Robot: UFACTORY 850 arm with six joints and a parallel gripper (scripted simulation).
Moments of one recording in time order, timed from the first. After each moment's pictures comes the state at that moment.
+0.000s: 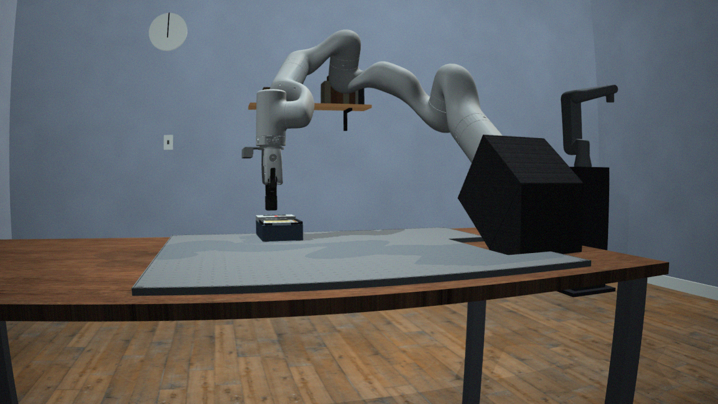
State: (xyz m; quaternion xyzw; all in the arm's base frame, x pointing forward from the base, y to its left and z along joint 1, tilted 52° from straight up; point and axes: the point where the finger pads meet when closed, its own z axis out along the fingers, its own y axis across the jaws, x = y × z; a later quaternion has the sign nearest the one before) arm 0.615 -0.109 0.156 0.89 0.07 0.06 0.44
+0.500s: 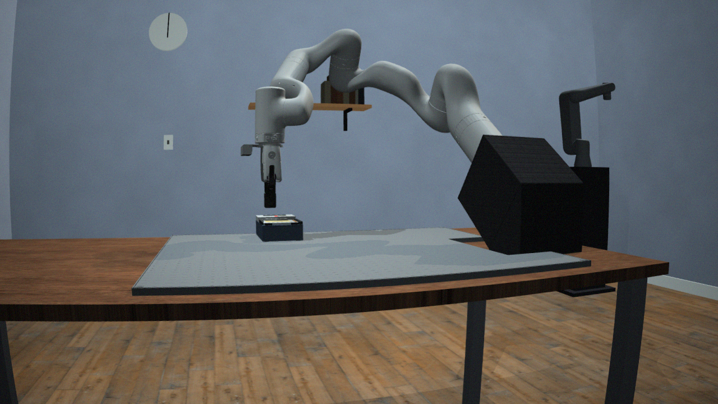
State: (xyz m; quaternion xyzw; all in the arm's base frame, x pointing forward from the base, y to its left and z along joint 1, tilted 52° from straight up) arm 0.616 -0.103 0.161 0.89 0.07 0.06 0.44
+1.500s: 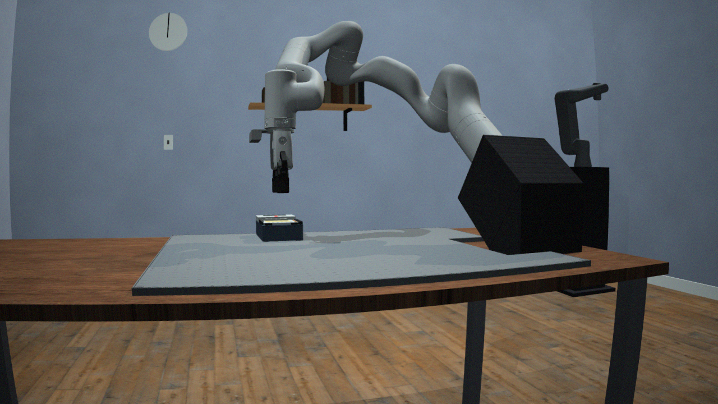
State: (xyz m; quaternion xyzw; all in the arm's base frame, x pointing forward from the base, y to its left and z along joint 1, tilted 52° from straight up) arm 0.587 -0.030 0.115 0.90 0.07 0.06 0.43
